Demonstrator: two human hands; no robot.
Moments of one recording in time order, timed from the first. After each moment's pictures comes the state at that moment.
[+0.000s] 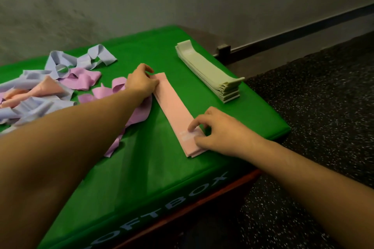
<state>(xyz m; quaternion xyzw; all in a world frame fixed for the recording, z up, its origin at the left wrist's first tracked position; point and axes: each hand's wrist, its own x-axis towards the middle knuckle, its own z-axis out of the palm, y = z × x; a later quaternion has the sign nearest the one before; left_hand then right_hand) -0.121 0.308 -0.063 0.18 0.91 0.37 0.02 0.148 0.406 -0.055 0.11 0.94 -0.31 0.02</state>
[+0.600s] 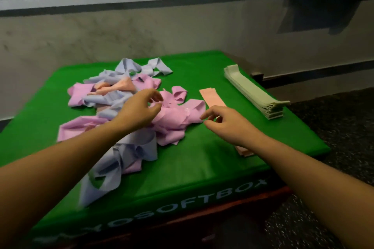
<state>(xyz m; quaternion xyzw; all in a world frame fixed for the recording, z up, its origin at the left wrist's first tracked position) -0.057 0.090 -0.003 0.33 0.89 0.31 -0.06 0.088 0.307 -0.024 0.06 0.91 -0.40 -0.12</state>
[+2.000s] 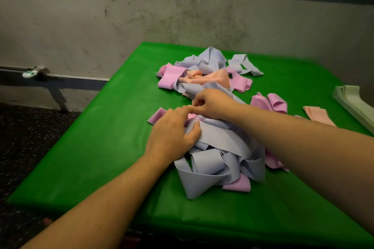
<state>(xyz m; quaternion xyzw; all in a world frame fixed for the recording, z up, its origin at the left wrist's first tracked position) -0.083 -0.074 -0.083 0.20 0.90 0.32 -0.19 -0.158 0.090 -0.041 -0.14 0.98 -0.15 0.00</state>
